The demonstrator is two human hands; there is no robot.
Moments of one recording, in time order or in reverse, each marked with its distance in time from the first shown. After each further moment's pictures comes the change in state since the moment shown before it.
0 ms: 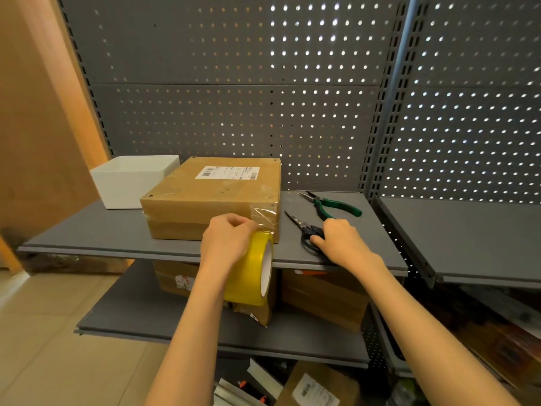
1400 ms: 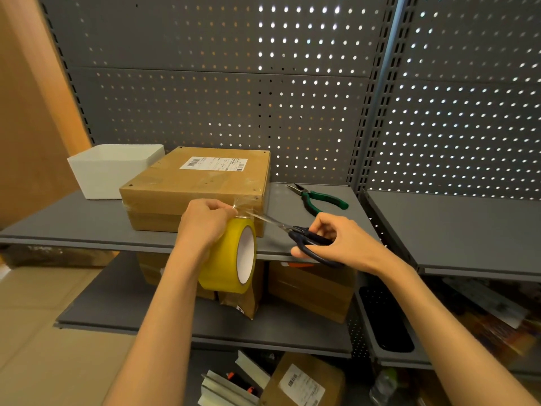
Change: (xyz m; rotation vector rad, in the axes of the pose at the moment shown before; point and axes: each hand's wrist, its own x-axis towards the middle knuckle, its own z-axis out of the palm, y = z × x) left_hand 0.013 0.005 -0.003 -0.031 -0.033 -0.008; right_hand -0.036 0.033 -0.022 0.521 -0.120 -0.285
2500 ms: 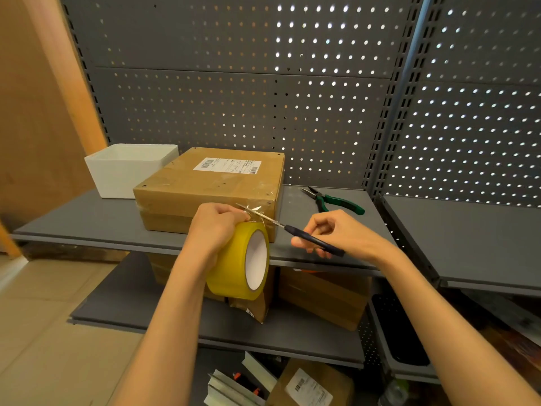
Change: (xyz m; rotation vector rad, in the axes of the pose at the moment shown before) left_hand 0.000 0.001 -0.009 -0.076 -0.049 -0.031; right_hand 0.035 -0.012 0.006 0.219 -0.173 0.011
